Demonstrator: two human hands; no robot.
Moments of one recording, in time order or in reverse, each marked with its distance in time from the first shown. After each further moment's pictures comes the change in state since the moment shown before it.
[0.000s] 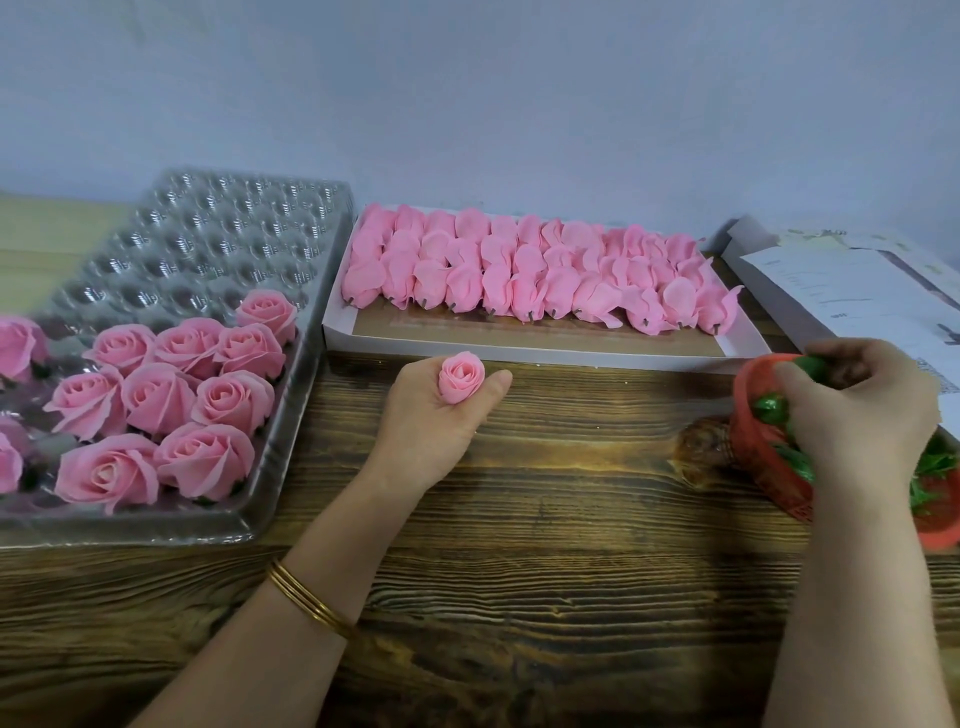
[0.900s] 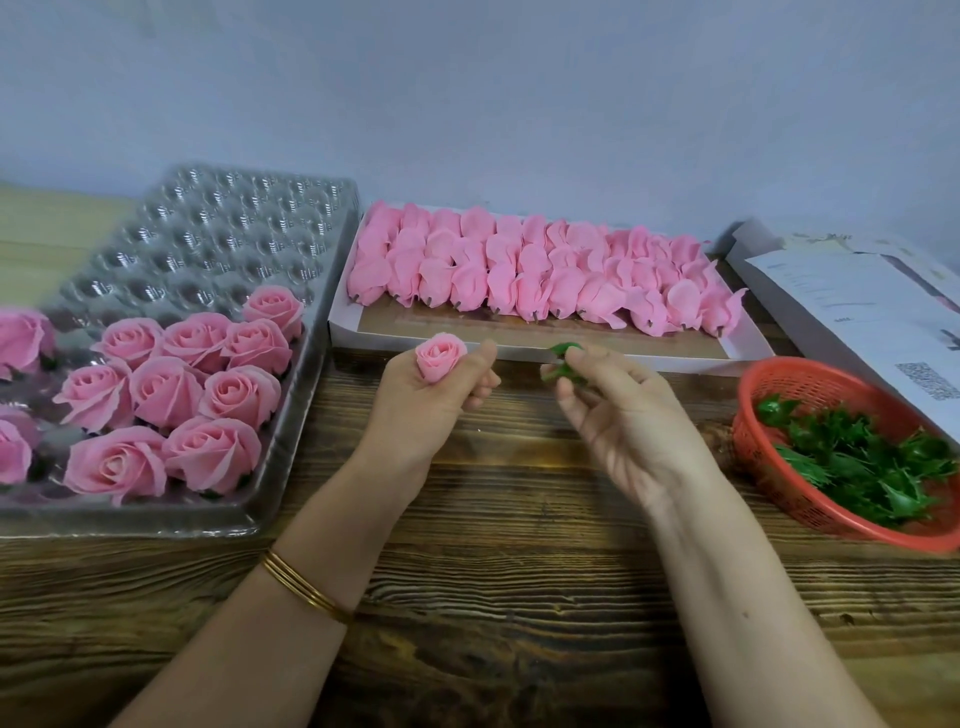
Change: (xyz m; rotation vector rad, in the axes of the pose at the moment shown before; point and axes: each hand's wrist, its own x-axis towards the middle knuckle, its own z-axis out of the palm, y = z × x) left_hand 0.005 0.002 -0.005 -0.378 -0.014 -0.084; right_hand -0.082 -0.068 0.064 1.124 -0.889 0.576
